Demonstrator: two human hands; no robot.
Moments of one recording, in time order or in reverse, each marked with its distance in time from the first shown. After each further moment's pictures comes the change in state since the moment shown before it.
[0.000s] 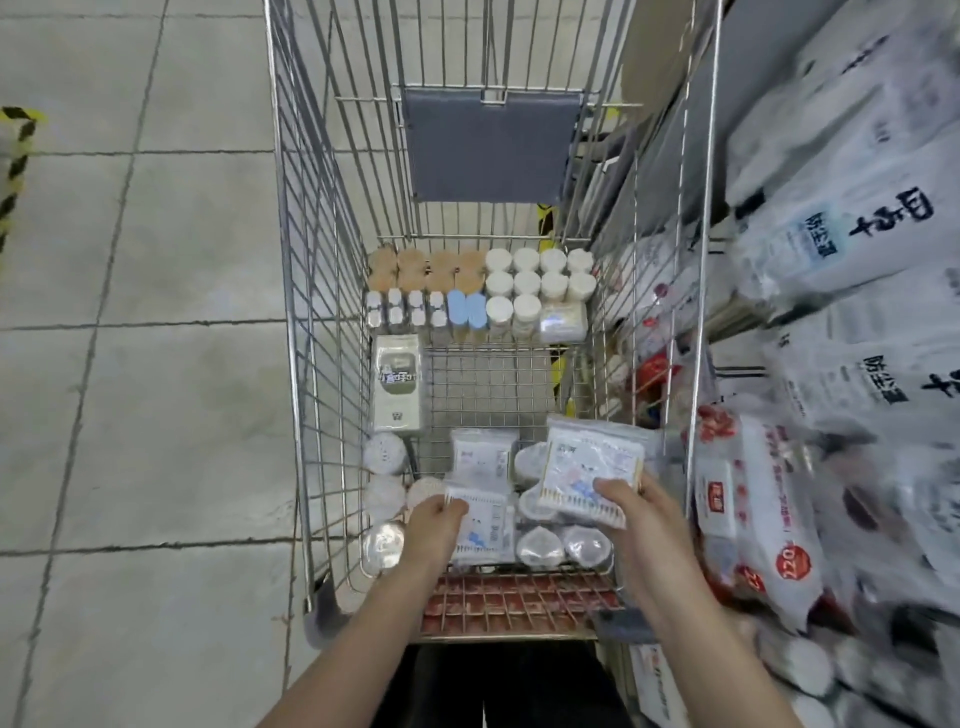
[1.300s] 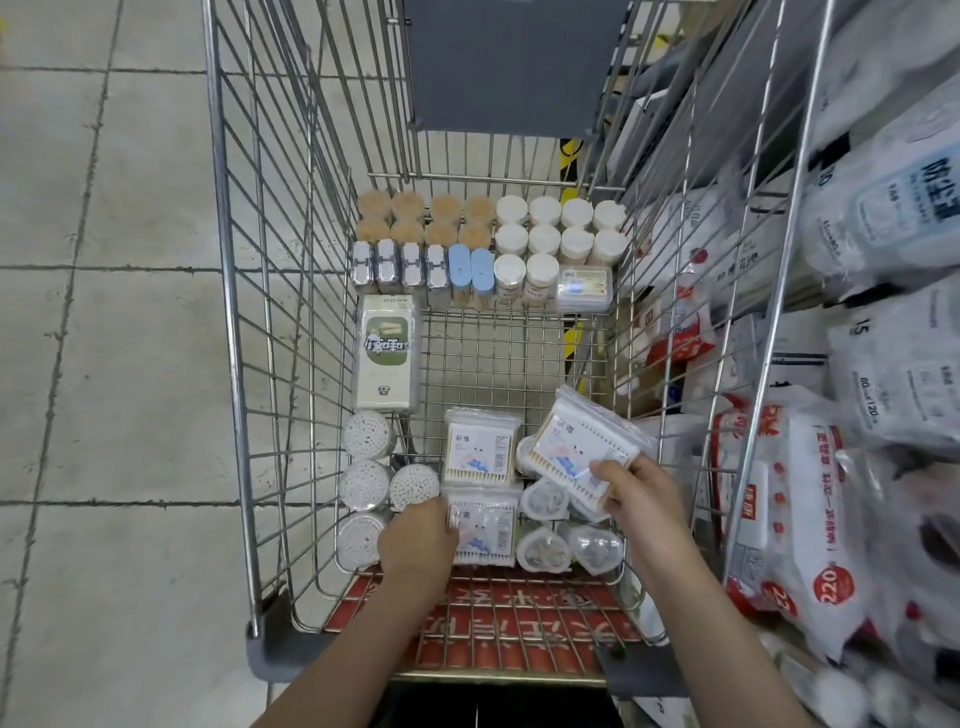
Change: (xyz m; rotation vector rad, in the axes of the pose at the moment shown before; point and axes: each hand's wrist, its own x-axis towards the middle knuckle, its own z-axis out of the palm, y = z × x) left_hand 0.051 -0.037 0.022 0.985 0.115 0.181; right_hand 0.092 0.040 -0.003 -0.175 -0.016 0.060
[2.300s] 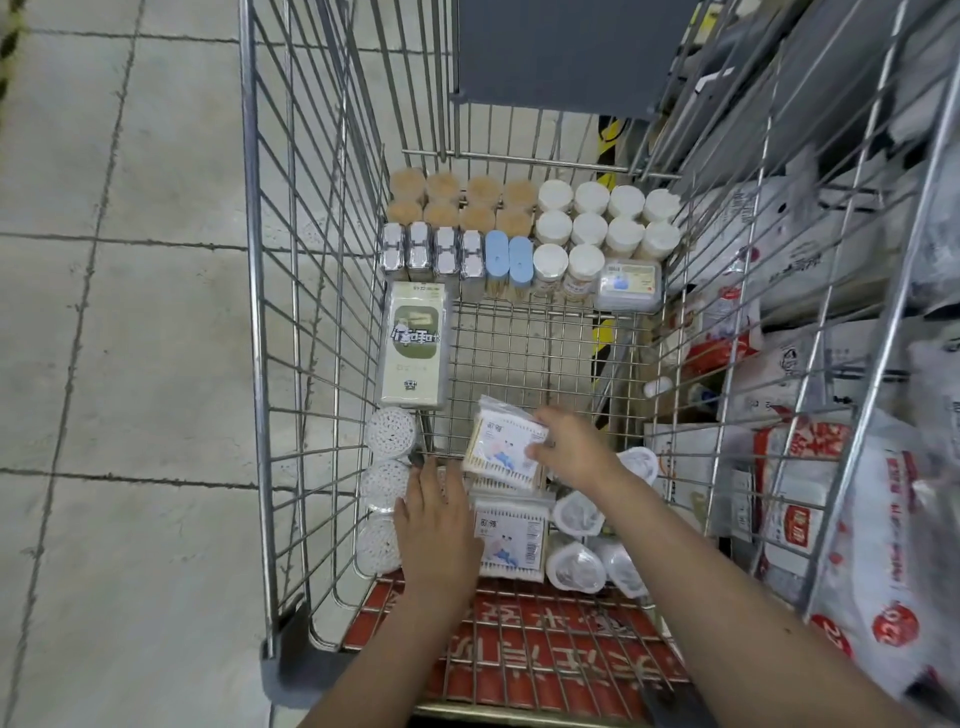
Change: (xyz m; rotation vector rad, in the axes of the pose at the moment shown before) left_hand 0.006 -0.004 0.003 0.001 0.114 0.021; right_hand 0.101 0.011 0.087 -1.134 -0.385 -0.419
